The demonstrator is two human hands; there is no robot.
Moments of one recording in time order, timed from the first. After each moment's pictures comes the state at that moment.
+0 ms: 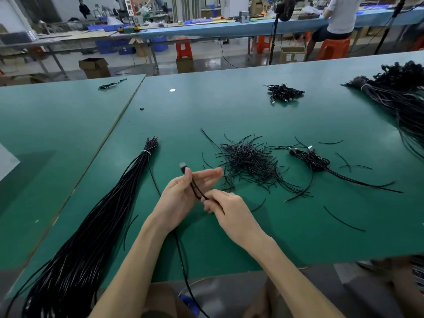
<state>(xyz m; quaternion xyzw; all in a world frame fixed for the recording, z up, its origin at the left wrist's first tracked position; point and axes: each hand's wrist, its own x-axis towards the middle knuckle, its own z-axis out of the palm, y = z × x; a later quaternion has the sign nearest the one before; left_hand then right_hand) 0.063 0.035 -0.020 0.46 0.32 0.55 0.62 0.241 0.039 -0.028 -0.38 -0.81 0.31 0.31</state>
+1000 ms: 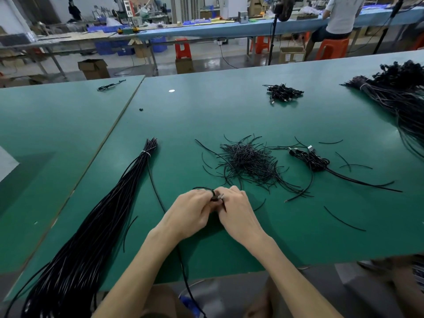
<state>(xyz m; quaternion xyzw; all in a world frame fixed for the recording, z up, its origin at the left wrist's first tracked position) 0.081 0.015 -0.014 0.80 0.55 0.25 0.04 0.244 0.044 -0.026 -0.44 -0.82 0.24 0.26</state>
